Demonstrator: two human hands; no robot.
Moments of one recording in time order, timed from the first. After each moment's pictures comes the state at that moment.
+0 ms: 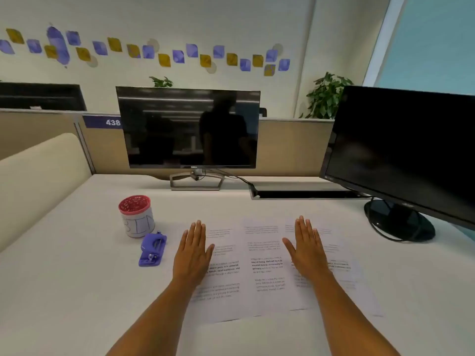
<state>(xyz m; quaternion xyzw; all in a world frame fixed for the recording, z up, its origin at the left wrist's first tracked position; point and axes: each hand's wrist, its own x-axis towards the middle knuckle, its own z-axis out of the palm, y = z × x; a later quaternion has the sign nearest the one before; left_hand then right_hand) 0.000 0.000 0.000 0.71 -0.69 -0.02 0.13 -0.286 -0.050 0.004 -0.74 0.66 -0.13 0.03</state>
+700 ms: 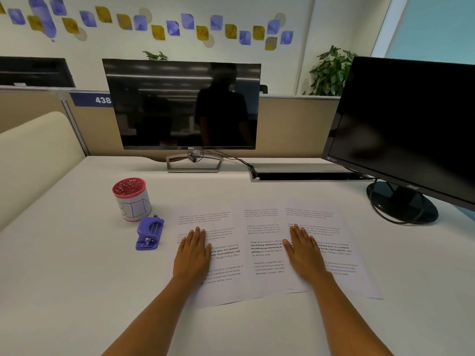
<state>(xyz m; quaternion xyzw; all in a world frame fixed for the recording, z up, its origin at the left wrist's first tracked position) -0.011 0.016 -0.024 0.75 -0.65 -0.12 0.10 -0.290 -0.035 -0.033 -0.74 0.67 -0.06 0.11</state>
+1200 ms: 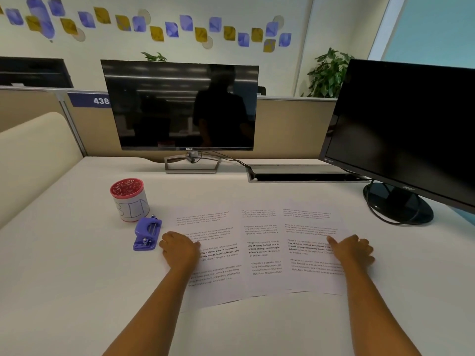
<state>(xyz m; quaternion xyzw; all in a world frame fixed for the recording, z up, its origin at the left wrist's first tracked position) -0.014 0.002 0.011 0.88 -0.39 -0.18 0.17 -0.363 -0.045 0.008 -0.42 0.89 -0.12 0.12</state>
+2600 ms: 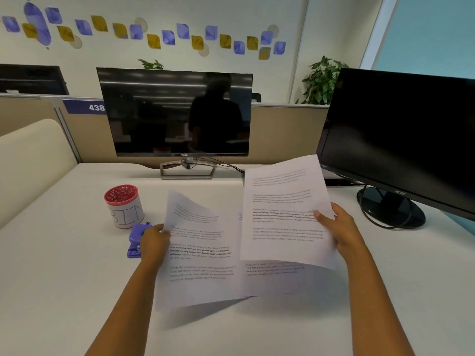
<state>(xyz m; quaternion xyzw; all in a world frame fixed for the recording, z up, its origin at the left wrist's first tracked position) 0.029 0.007 0.047 0.78 -0.34 -0.30 0.43 -0.337 -0.027 0.094 -0.46 0.59 -0.49 0.44</state>
